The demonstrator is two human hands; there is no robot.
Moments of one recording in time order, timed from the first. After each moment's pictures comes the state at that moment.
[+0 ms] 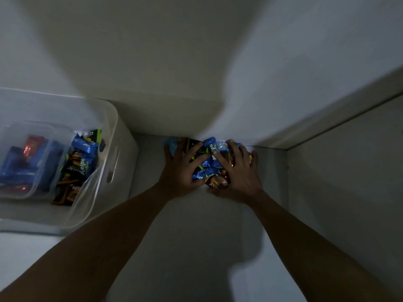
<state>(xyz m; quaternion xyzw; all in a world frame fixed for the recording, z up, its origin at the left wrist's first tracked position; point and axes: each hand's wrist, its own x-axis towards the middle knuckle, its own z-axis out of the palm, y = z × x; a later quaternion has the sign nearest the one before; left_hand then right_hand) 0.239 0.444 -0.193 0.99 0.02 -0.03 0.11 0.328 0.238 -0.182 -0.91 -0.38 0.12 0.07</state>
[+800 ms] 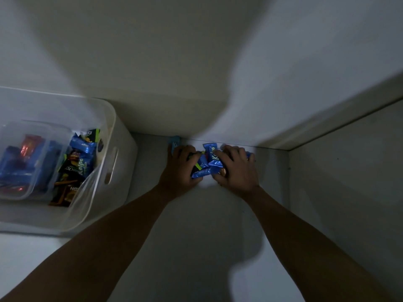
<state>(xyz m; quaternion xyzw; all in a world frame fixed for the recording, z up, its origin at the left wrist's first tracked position) 0.241 0.448 -0.206 0.98 0.01 0.09 0.20 0.339 0.250 -0.197 -0.91 -0.39 0.02 0.12</state>
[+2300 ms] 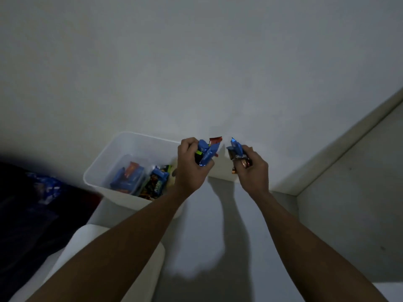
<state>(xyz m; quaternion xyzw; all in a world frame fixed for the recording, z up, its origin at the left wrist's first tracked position) 0.154 0.497 0.041 0.83 0.13 0.36 0.40 0.257 0.334 0.024 -0.76 -0.29 -0.03 0.58</state>
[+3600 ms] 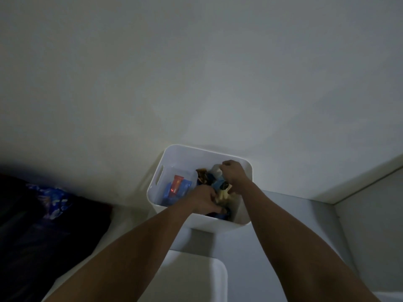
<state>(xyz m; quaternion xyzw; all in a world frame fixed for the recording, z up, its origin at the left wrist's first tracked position) 0.062 0.682 -0.008 0.89 0.12 -0.18 0.41 0.178 0.588 0.032 -0.86 -0.03 0.28 0.43</state>
